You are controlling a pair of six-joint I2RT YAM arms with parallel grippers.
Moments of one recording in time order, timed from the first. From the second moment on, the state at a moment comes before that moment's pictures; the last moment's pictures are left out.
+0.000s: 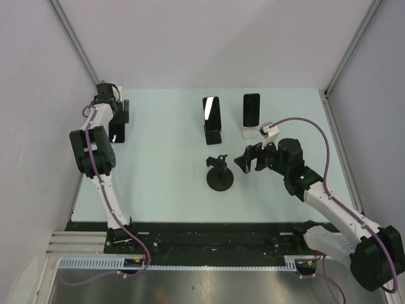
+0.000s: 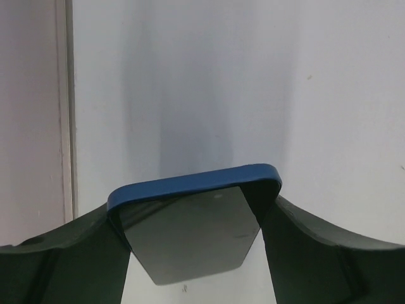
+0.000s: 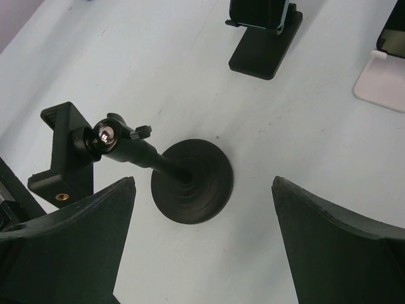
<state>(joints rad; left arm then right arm) 0.20 2.17 1.78 -0.50 -0.07 0.19 0.46 0.98 0.63 0.02 -0.28 0.21</state>
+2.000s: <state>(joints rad) 0.22 2.25 1.77 -0.47 -0.05 0.22 0.44 1.06 0.67 0.01 -0.32 0.17</state>
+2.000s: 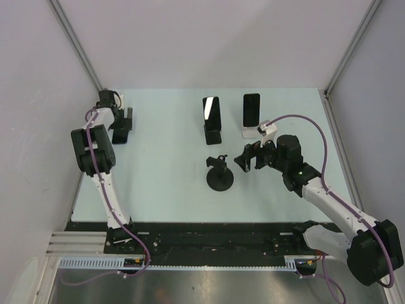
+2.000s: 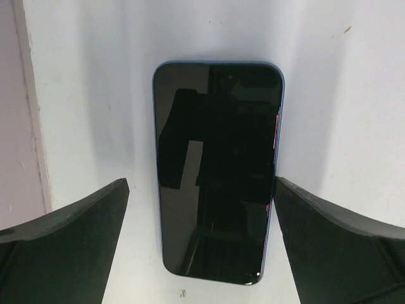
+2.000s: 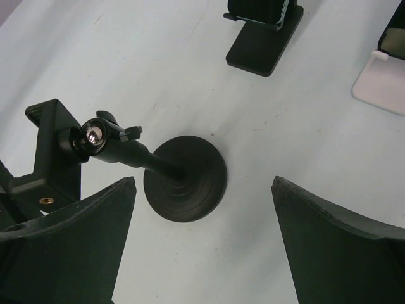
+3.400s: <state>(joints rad) -0.44 1.16 0.86 -0.39 -0.13 -0.22 1.15 1.20 0.98 -0.30 0.66 0.28</state>
